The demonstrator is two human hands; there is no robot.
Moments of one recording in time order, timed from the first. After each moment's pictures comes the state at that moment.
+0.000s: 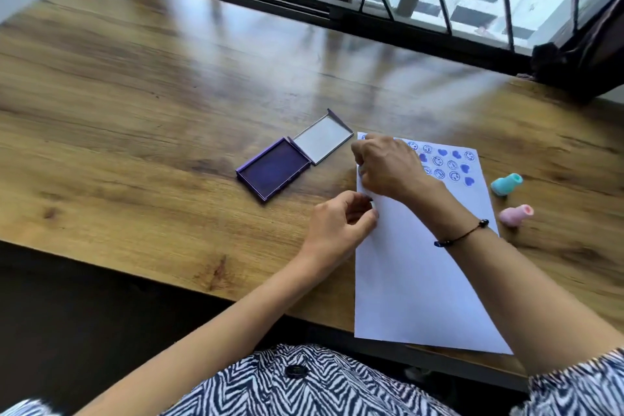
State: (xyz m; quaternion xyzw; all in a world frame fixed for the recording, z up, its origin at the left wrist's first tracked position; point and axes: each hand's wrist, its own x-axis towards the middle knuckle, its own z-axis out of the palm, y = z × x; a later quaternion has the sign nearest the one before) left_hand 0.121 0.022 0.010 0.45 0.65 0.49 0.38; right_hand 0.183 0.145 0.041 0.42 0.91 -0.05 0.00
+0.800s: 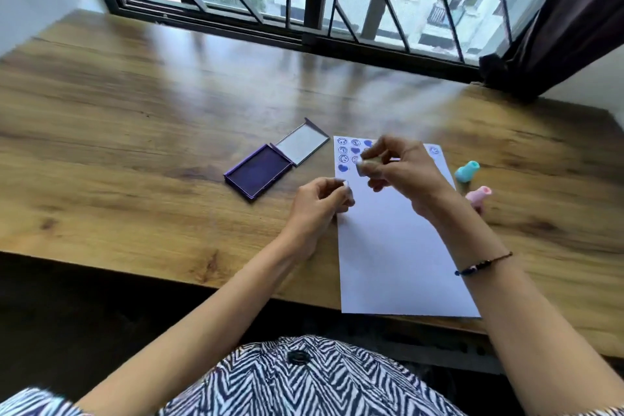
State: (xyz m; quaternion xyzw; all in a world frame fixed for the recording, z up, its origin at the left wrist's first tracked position) left_hand 0.120 0.025 0.017 0.33 0.54 0.57 0.53; right_hand 0.241 0.103 0.078 0.48 0.67 -0.50 -0.27
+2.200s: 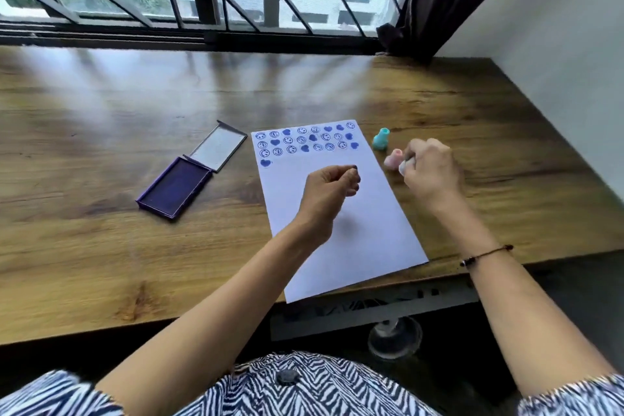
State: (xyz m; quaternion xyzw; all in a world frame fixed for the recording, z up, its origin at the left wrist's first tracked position) left_hand 0.221 0.055 0.039 0.36 0.50 0.50 0.61; right_hand 0.375 0.092 0.065 0.71 0.68 -0.02 -0.17
